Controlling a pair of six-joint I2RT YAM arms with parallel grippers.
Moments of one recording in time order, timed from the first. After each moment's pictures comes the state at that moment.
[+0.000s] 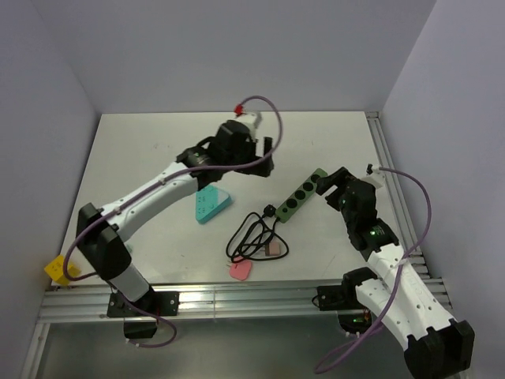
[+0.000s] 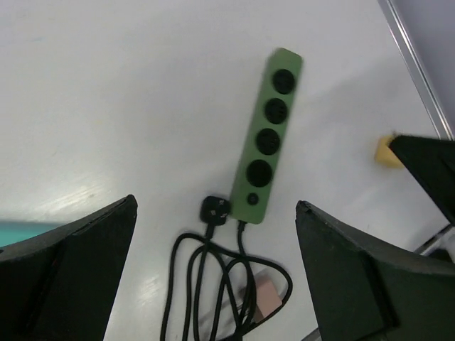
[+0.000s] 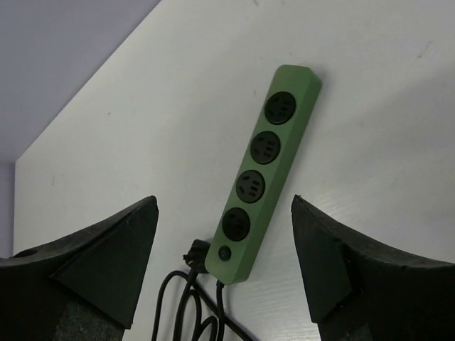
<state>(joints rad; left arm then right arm) -0.86 1.69 1.61 -0.48 -0.11 -0.38 0.27 0.70 0.53 -0.24 0.30 0.82</state>
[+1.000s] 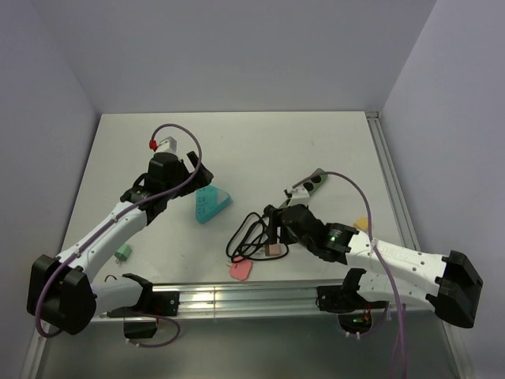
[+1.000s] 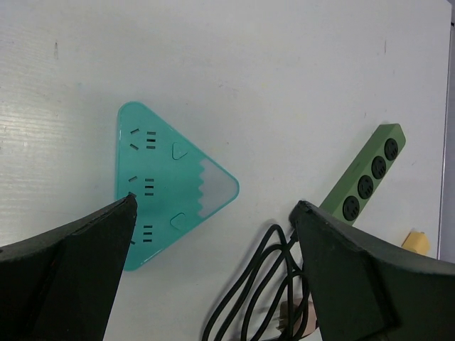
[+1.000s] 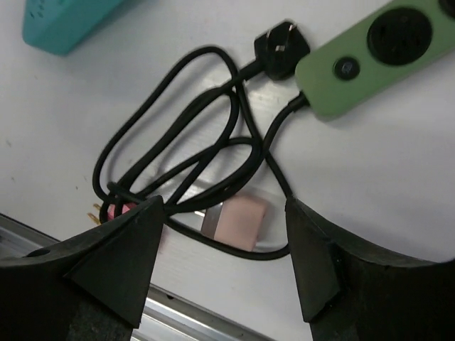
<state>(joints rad) -0.42 1.19 0.84 -0.22 -0.06 -0.72 0.95 0.96 0.58 -0.34 0.33 0.67</state>
